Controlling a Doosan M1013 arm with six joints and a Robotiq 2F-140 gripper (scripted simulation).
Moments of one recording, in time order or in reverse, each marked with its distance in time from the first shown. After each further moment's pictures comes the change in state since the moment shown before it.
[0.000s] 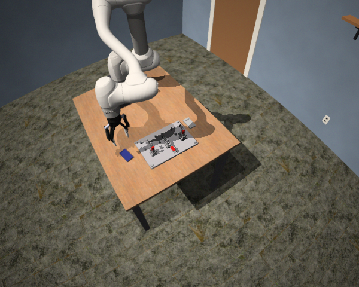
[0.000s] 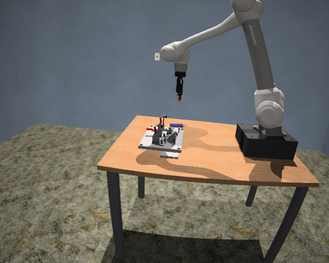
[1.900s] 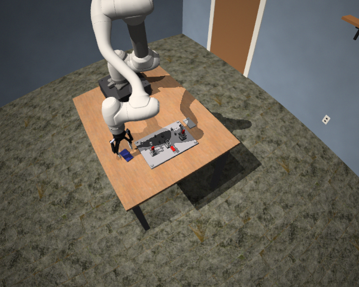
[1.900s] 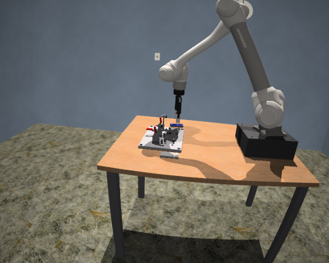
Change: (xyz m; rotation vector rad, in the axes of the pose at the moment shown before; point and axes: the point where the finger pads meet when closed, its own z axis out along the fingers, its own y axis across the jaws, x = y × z) arm 0.000 0.000 0.127 0.000 0.000 0.000
